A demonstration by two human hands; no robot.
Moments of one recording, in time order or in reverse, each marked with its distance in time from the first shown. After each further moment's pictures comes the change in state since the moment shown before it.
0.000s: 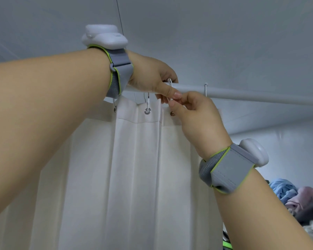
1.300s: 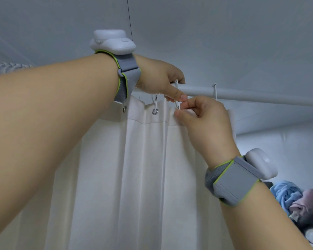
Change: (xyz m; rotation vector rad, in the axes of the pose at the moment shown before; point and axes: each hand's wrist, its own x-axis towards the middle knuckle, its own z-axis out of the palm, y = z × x) left_hand -0.003 -0.002 0.003 0.066 0.087 0.004; right_hand -0.009 0.000 0.004 -0.151 0.097 -0.032
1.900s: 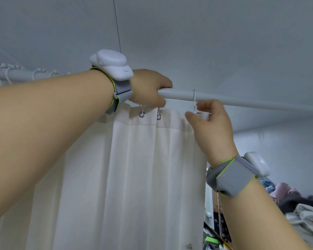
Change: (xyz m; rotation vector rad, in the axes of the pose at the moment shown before) left_hand -0.003 0.008 0.016 0.160 0.142 -0.002; right_hand 0.000 0.018 -0.036 -0.047 0.161 0.106
